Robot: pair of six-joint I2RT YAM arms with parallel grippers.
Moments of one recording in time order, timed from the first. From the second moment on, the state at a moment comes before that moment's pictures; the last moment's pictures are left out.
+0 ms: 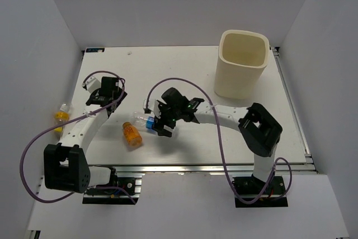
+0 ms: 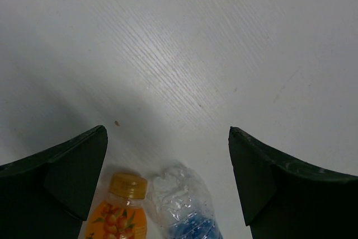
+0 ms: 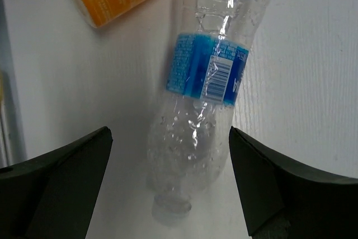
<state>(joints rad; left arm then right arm) -0.14 1.30 0.92 -0.49 -0.50 -0.92 0.96 1.84 1.31 -0.28 -0.40 -0.42</state>
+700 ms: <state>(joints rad) -0.14 1.16 0.72 -0.52 -0.23 -0.87 0.89 1.67 1.16 0.03 -0.03 -0.31</state>
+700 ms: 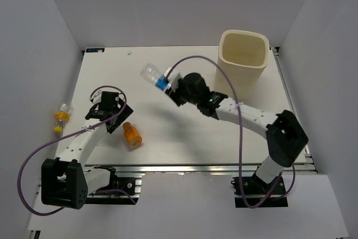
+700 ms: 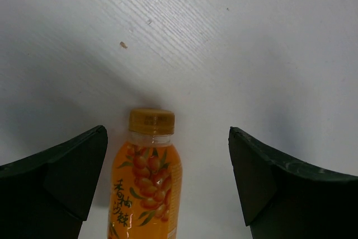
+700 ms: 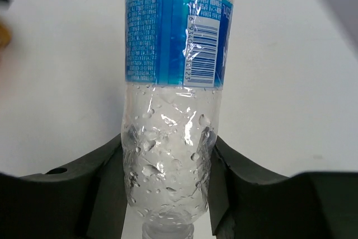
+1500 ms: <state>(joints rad) -0.14 1.26 0.60 -0.49 -0.11 -0.85 0.19 1.63 1.54 -0.13 0.08 -0.33</state>
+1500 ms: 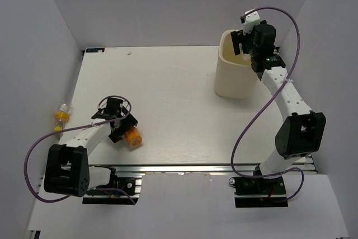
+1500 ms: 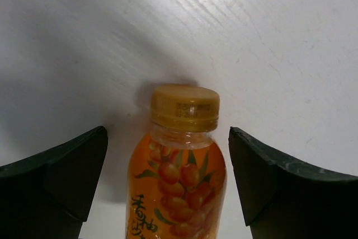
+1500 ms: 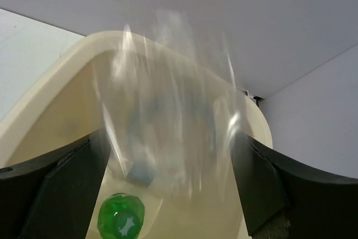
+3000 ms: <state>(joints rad) -0.50 1.33 1.07 0.06 -0.28 -0.85 0.66 1.56 1.25 0.19 -0.57 0.29</state>
